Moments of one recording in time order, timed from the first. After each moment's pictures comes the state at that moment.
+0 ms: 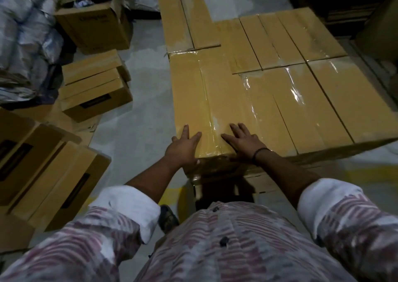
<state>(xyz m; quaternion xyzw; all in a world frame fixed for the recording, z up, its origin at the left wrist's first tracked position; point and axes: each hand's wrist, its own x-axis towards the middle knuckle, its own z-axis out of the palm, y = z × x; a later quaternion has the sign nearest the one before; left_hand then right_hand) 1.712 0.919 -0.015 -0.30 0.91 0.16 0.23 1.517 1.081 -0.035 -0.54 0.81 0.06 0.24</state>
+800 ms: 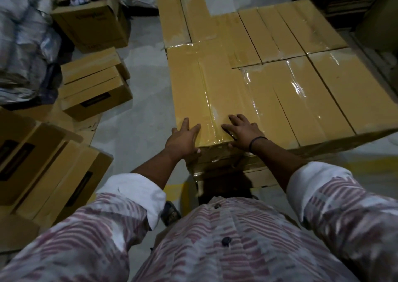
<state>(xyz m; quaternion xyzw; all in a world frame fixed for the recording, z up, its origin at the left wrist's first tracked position) 1.715 0.908 -0.019 -0.31 0.91 0.17 0.20 1.520 1.067 -0.032 -0.53 0.82 0.04 0.21</state>
